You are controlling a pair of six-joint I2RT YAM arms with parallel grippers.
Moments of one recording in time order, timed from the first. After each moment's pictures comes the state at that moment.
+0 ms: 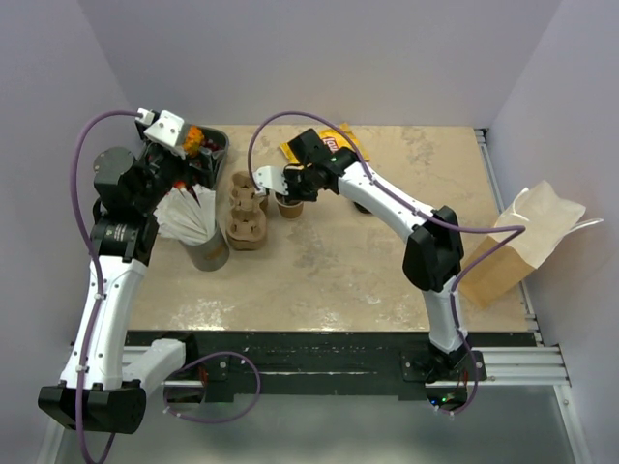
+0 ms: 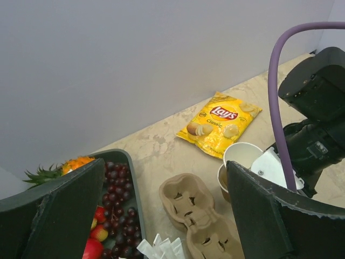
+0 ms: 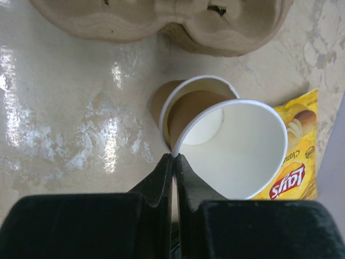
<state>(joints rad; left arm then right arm) -0.06 1.00 1.20 -0.18 0.38 0.16 0.71 2.08 1.98 -0.82 -0.25 -1.00</state>
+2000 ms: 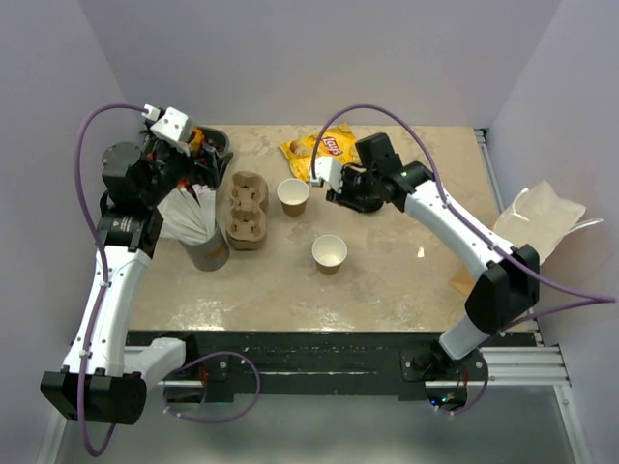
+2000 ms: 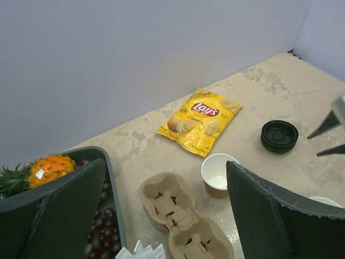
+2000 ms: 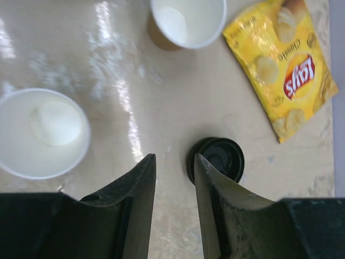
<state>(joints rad) -0.06 1.05 1.18 -0.15 0.43 0.09 0.57 1.58 1.48 -0.73 -0.30 -0.83</state>
